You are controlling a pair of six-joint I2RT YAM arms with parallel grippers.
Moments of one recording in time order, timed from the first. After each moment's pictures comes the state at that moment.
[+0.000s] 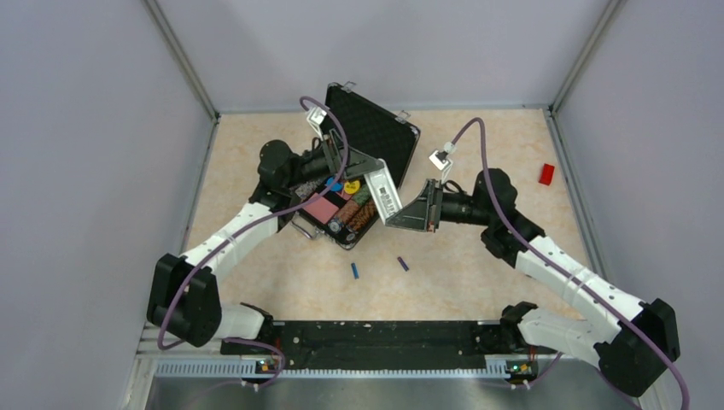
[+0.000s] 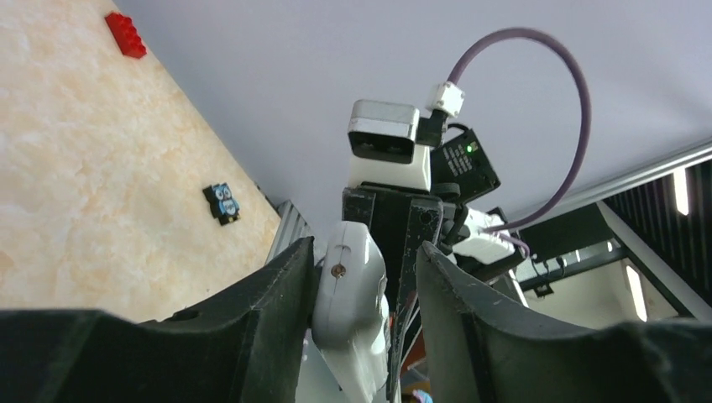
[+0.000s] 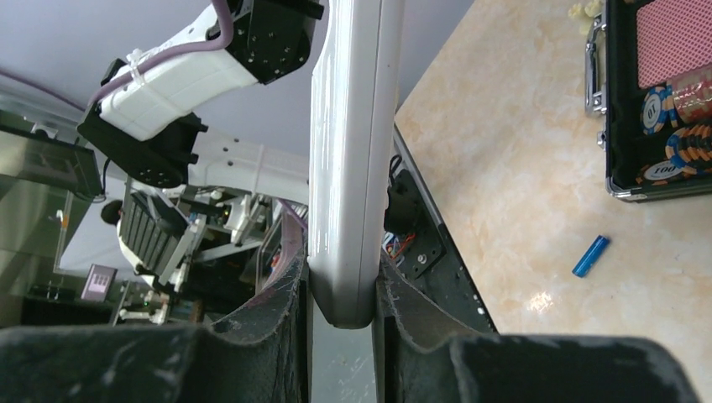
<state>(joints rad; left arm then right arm) -0.43 1.35 0.93 0.71 0.85 -1.29 0.61 1.02 0.77 0.18 -0.75 0.92</state>
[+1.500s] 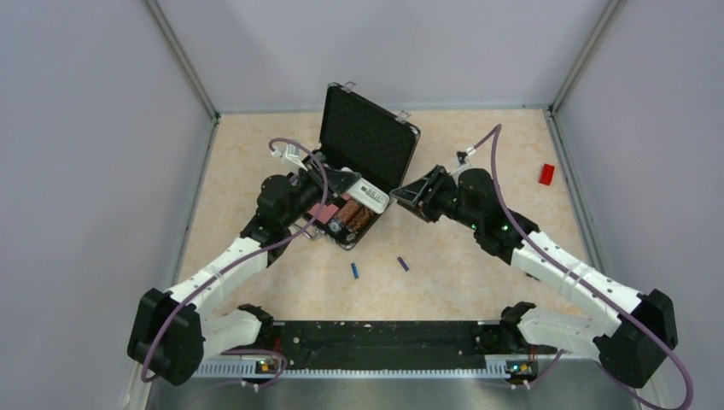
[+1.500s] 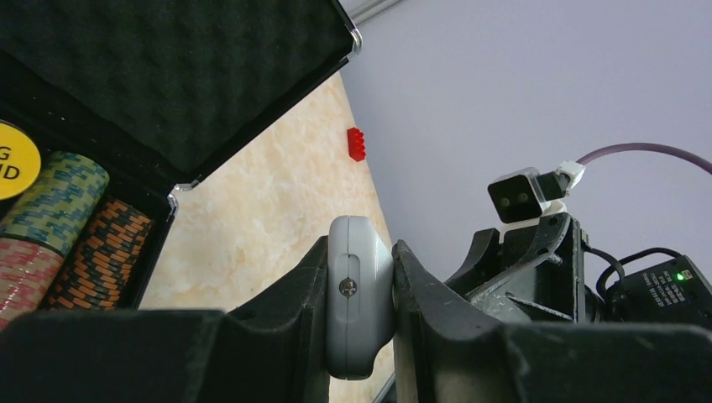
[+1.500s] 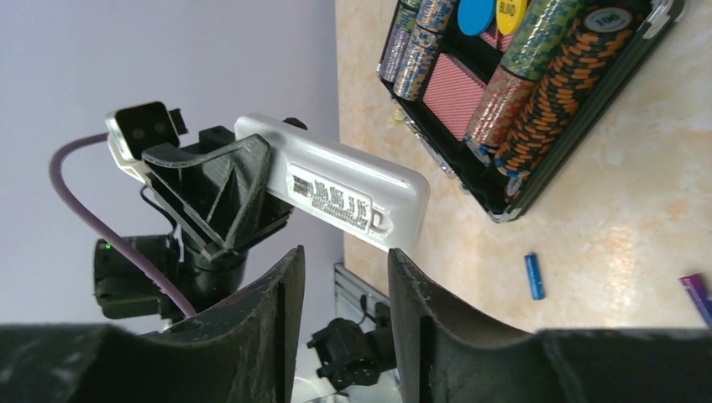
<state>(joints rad) -0.46 1.12 0.65 0.46 0.27 -1.03 0.68 1.05 0.83 -0.09 -0.11 1.22</state>
